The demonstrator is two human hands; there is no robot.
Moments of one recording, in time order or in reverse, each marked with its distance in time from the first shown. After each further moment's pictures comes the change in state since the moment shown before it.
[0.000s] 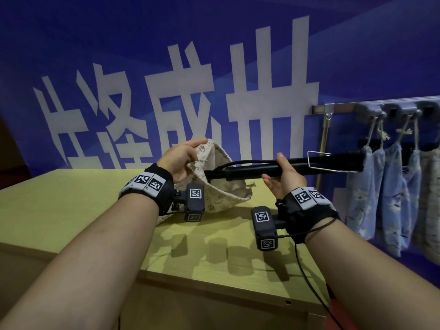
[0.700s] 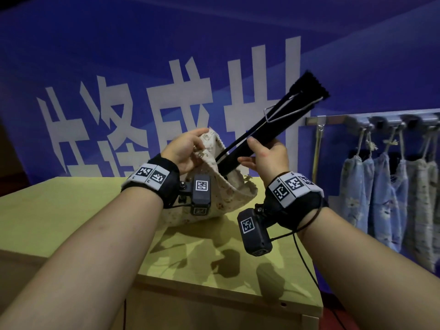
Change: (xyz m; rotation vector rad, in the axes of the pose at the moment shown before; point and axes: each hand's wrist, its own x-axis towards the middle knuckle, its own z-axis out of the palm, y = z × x) left_hand -0.018 0.041 0.033 -0.006 0.046 0.076; right_hand -0.046 -0.025 0.053 -0.323 -0.244 -0.455
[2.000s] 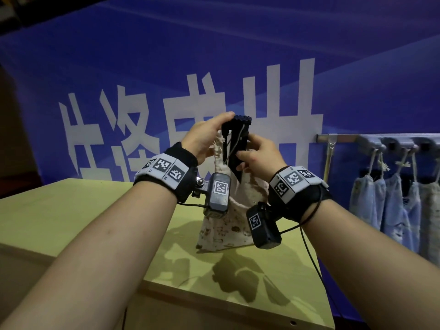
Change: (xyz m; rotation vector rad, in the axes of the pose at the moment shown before) left_hand -0.019 0.047 0.015 0.238 0.034 0.185; right_hand -0.001 -0.031 0.030 -0.443 -0.328 -0.171
